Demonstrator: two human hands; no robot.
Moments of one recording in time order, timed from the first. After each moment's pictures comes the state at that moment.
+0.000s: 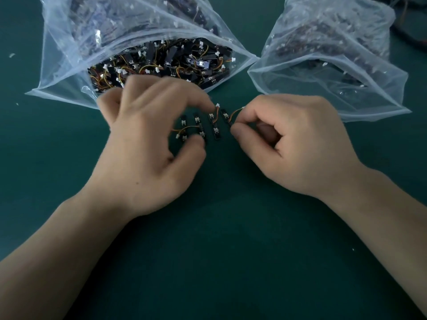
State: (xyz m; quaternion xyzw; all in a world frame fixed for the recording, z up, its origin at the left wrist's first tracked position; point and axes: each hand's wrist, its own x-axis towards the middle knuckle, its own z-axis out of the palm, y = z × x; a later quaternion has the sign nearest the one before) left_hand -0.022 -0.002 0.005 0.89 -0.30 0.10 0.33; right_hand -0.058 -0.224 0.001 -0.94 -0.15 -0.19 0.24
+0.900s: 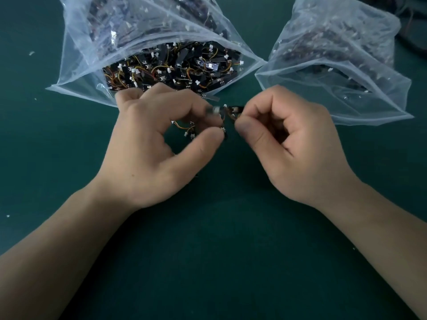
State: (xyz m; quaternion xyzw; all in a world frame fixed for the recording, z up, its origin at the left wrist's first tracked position) left_hand -0.026 0.001 0.009 0.84 -0.31 0.09 0.42; right_hand -0.065 -0.210 -0.001 -0.87 -0.15 -0.16 0.45
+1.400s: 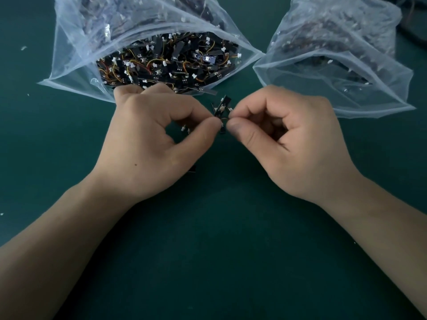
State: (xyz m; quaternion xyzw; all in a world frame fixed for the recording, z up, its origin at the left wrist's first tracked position) left_hand -0.025 -0.002 0.004 0.86 -0.29 0.09 0.40; right_hand -0.066 -0.210 -0.001 -0.88 -0.16 -0.18 0.42
